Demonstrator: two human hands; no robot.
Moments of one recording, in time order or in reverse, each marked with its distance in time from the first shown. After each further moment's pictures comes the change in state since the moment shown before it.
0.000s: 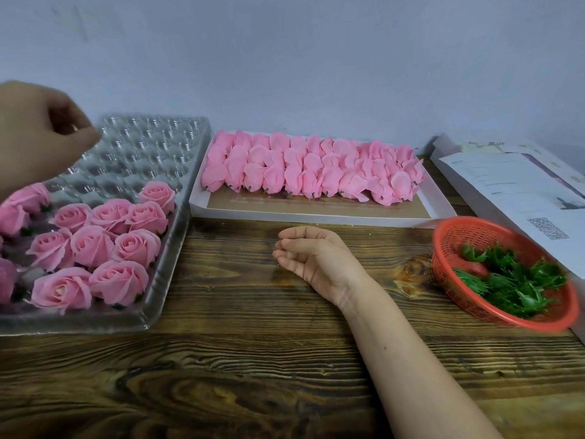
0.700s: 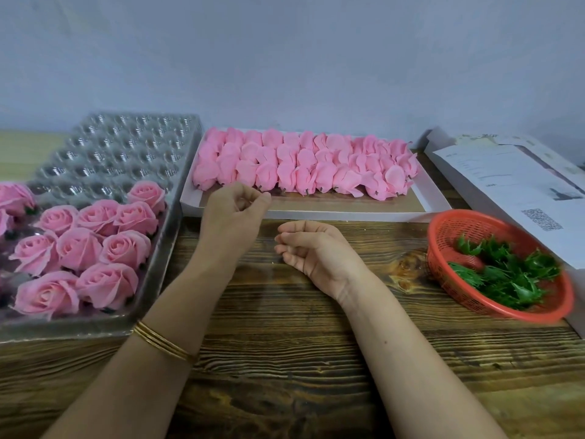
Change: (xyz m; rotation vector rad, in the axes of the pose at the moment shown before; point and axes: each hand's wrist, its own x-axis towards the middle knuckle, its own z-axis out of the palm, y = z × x) left_hand -0.123 0.160 0.130 -0.691 -0.206 -0.231; right_hand 0.000 -0.004 -0.002 -0.002 0.041 -0.033
